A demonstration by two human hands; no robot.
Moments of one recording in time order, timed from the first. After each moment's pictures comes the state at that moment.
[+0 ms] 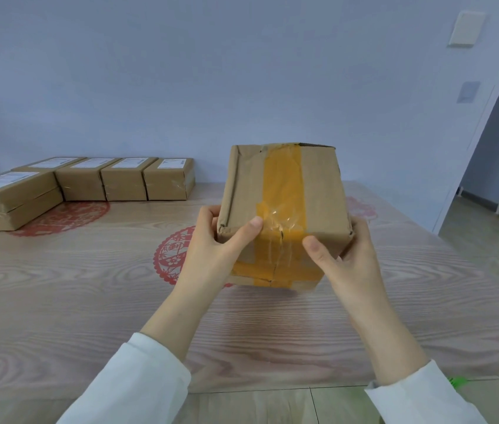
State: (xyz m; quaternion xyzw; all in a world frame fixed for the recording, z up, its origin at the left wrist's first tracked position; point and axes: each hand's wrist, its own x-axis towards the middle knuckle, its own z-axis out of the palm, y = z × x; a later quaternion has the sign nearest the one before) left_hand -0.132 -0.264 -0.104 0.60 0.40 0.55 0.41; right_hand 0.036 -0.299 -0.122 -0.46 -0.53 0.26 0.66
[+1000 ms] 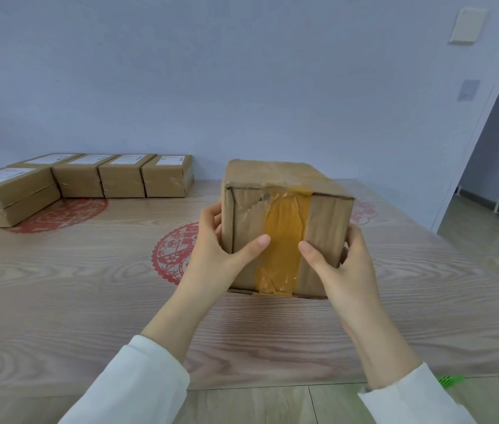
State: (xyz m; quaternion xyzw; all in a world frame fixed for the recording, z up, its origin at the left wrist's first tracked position) left_hand -0.132 -0.259 -0.117 0.64 0.38 0.53 0.41; right_hand 0.036 -0.293 -0.137 -0.56 -0.50 0.22 0.62
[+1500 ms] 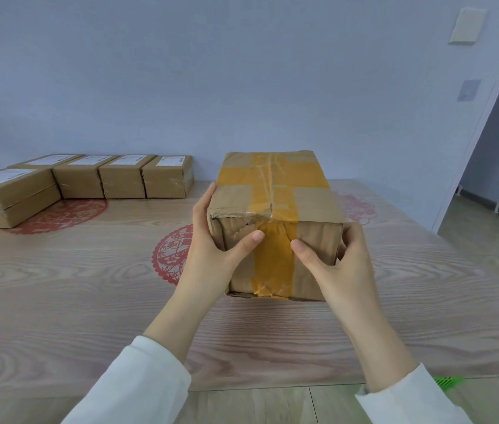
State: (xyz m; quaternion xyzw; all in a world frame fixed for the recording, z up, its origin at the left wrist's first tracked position) left_hand -0.133 -0.259 -0.117 0.63 0.35 0.59 0.38; right_hand 0.027 -0.300 -0.125 -0.52 -0.52 0.23 0.64
